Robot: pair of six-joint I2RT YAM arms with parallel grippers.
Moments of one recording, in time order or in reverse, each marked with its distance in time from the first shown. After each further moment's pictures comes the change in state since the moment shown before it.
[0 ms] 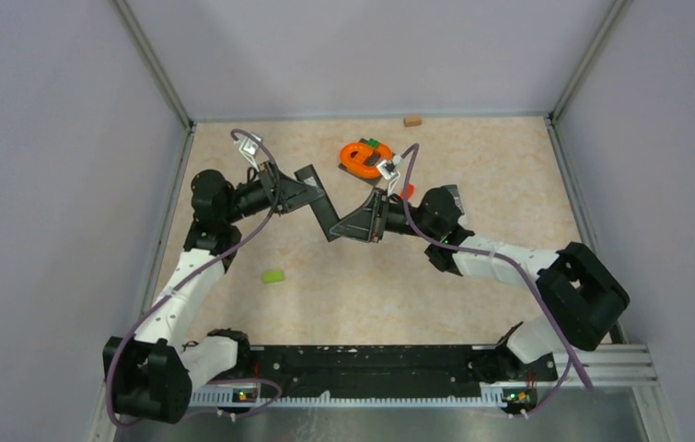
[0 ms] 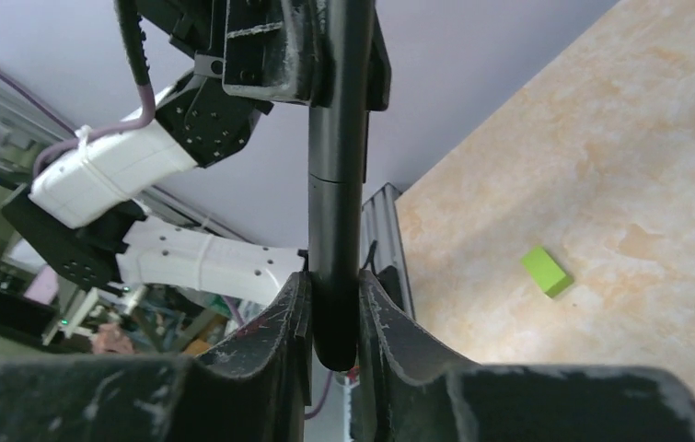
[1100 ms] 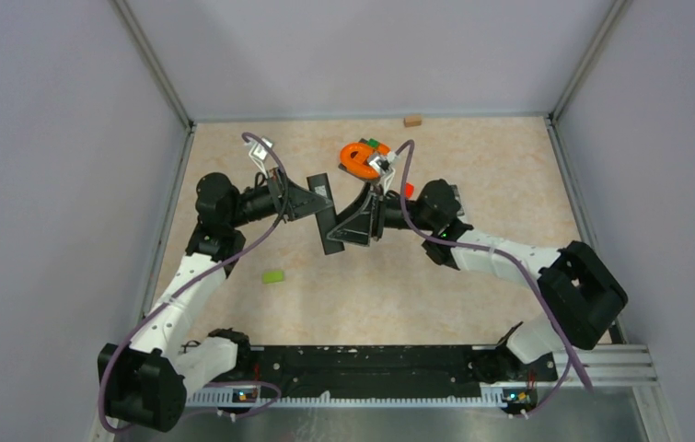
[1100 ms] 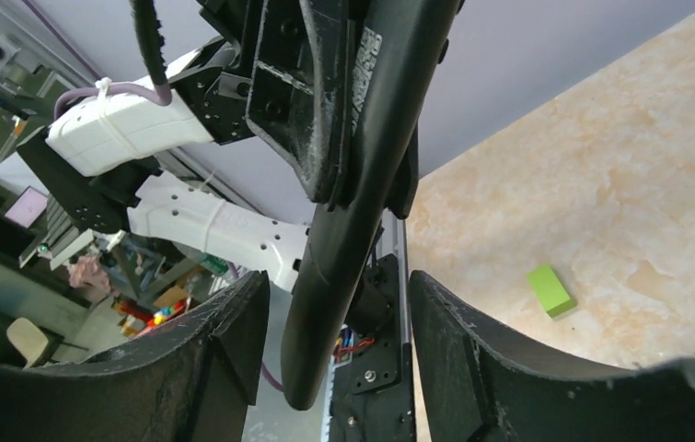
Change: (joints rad) left arm -0.063 -0.044 0.006 -0.023 0.008 0.061; right arm -0.007 0.016 0.061 0.032 -0.124 -0.051
